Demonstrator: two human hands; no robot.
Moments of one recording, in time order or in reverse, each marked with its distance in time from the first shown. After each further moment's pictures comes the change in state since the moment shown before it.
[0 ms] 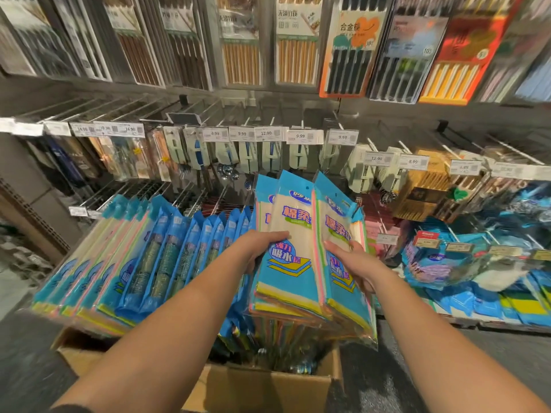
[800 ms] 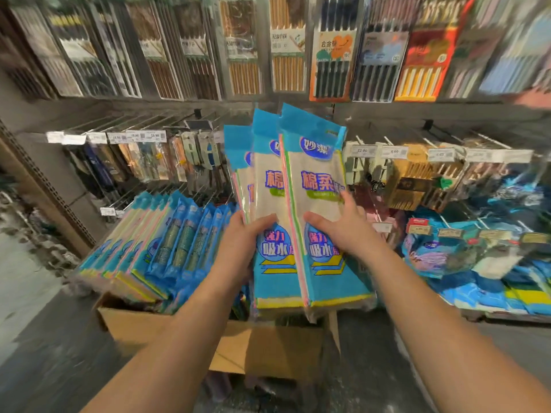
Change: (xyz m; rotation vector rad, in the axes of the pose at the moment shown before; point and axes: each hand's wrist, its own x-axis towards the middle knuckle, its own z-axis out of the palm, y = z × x) left_hand -0.182 -0.046 0.045 -0.418 0.137 0.513; right_hand -0.159 -0.023 0.000 -0.223 0.199 -0.384
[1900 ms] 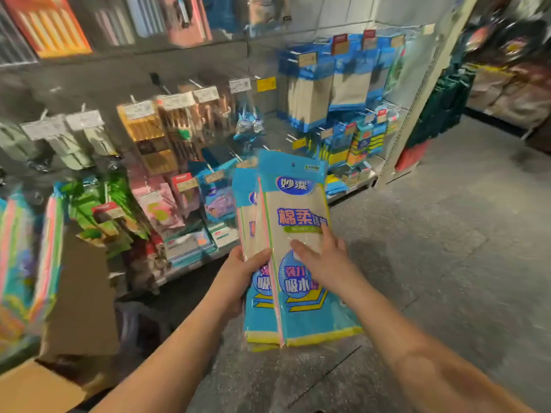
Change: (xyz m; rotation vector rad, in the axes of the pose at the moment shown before) left_hand -0.183 -0.313 0.419 0.241 -0.650 -0.485; right_hand -0.252 0.415 -0.309 0.011 0.302 0.542
